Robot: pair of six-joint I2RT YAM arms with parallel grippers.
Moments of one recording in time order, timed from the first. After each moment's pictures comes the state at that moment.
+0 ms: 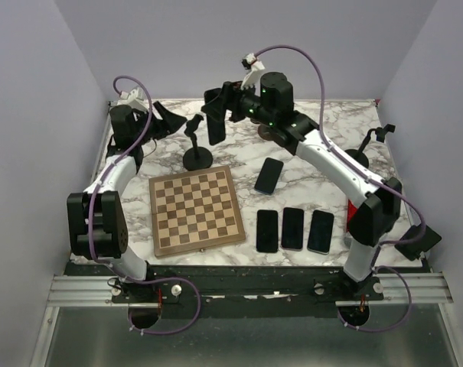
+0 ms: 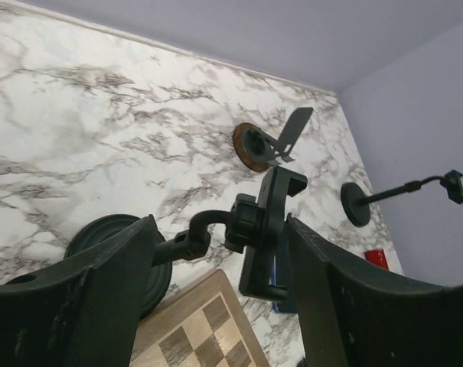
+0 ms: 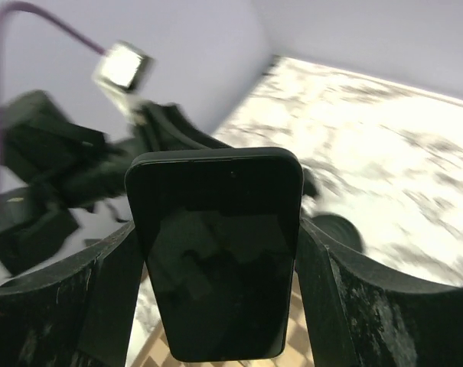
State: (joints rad) left arm 0.06 1.61 1.05 0.40 0.65 -0.63; right arm 0.67 1.88 1.88 -0.07 -0.30 0.42
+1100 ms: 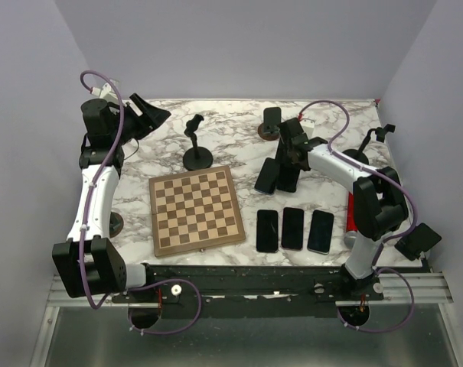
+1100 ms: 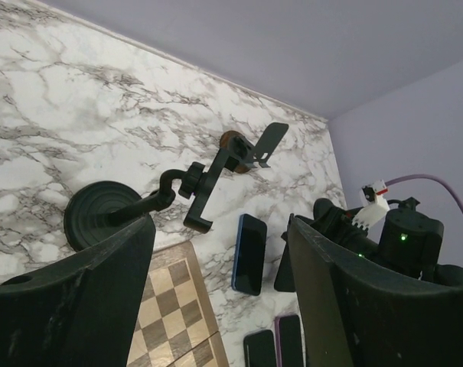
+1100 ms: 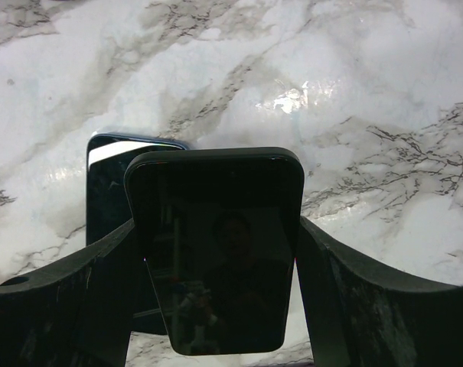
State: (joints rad) left arm 0.12 1.32 1.20 -0.12 0.56 -0.66; right arm 0.44 1.82 1.34 -0.48 0.42 0.59
